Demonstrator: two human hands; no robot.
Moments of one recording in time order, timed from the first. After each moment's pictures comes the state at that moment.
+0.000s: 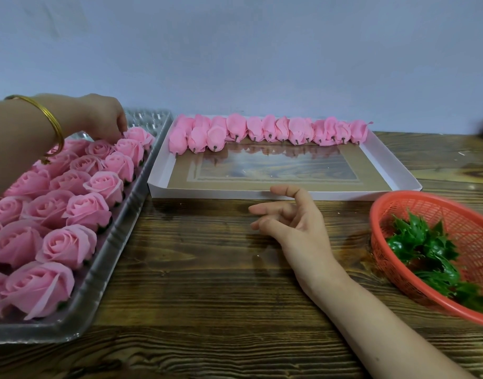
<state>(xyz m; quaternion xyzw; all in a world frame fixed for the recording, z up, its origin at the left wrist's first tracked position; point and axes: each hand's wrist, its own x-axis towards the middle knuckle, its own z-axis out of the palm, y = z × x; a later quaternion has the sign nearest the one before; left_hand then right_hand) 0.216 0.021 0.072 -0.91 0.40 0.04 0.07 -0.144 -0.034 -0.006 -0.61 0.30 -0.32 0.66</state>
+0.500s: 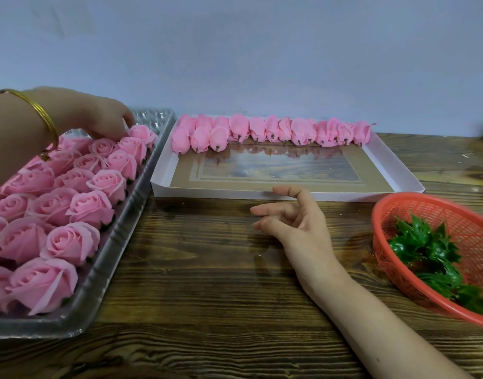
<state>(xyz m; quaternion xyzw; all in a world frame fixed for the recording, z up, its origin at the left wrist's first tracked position) 0.208 0.025 0.077 -0.92 0.37 0.13 0.01 -0.144 -0.033 -0.004 -0.61 0.30 -0.32 0.66</state>
